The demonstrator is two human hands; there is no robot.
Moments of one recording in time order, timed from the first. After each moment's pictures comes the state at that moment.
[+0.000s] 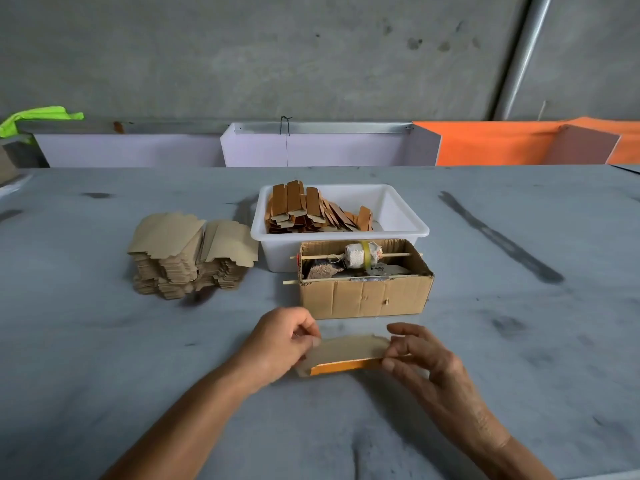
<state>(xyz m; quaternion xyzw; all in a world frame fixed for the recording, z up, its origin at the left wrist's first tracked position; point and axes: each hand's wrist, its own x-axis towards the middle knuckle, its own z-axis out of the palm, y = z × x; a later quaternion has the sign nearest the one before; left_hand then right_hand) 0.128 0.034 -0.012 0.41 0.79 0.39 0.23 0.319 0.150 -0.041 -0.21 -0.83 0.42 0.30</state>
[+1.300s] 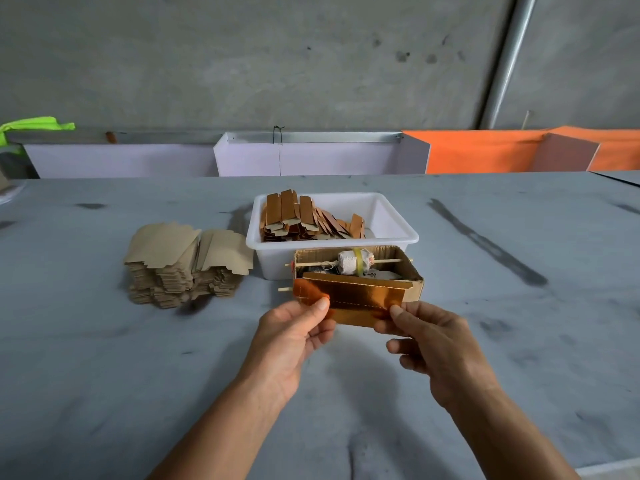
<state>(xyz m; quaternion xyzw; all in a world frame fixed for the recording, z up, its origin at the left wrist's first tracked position) 0.162 0.043 0.011 0.15 0.52 0.75 0.38 0.299 0.137 0.030 -0.39 -0.56 0.67 0.29</state>
